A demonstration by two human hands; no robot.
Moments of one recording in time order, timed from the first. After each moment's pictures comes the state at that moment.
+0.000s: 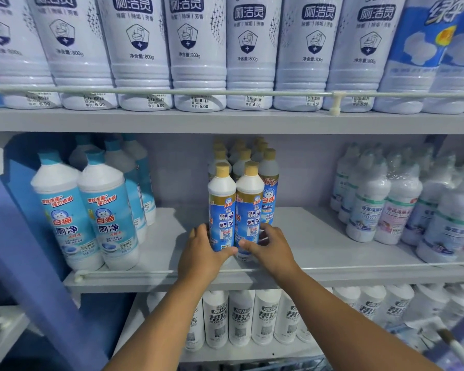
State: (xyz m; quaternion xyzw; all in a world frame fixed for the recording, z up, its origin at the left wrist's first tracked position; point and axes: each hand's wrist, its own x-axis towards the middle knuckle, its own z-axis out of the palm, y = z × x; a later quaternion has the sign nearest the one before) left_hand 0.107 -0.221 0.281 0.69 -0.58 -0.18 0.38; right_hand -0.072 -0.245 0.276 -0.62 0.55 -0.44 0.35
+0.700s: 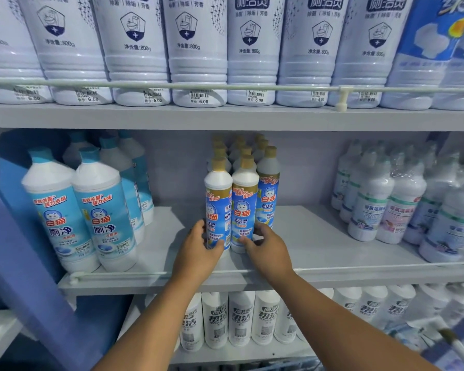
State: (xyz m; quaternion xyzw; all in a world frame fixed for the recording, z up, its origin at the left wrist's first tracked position) left_hand 0.118 -0.232 0.272 0.65 -0.57 -0.23 0.44; right_hand -0.055 -0.247 0.273 -0.62 0.58 -0.43 0.30
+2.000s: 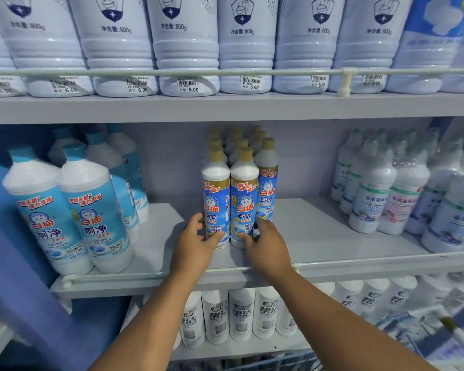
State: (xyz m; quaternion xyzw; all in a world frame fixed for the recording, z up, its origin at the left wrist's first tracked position) left_hand 0.119 -0.247 0.271 0.63 -0.55 -0.27 0.48; right_hand -0.052 -0.254 0.262 -0.66 0.59 -0.42 0.20
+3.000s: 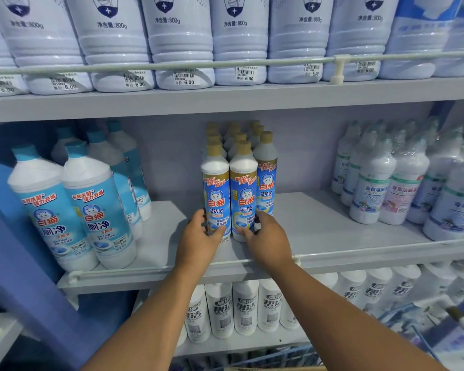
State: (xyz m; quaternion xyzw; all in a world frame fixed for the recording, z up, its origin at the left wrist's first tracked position) left_hand 0.114 -0.243 0.273 0.63 -0.57 -0.25 0.47; right_hand -0.050 -0.249 0.266 -0.64 0.60 -0.44 0.22
